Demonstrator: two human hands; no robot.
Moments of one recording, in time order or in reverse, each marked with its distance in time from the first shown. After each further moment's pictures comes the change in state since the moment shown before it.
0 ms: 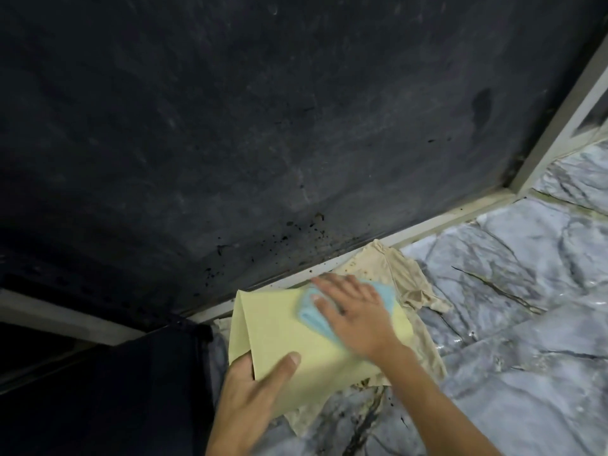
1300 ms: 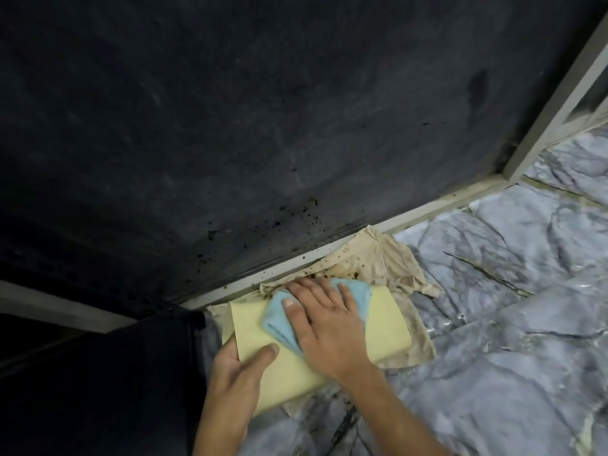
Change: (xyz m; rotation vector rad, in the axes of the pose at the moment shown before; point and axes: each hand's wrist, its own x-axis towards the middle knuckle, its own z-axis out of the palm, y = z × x) left_hand 0.005 -0.015 -0.003 -0.247 -0.036 -0.001; right_hand -0.032 -0.041 0.034 -0.045 0.212 -0.055
